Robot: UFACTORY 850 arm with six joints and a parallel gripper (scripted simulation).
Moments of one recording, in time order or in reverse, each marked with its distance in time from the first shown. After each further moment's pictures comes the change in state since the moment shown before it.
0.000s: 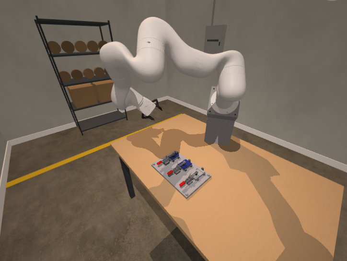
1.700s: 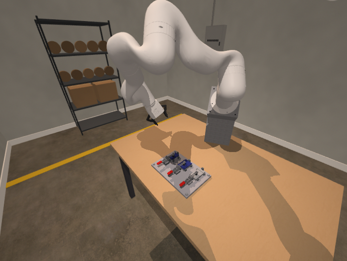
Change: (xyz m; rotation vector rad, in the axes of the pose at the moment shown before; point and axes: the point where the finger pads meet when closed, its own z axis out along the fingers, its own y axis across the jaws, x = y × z) arm -0.048 -0.007 0.032 0.317 0.070 -0.127
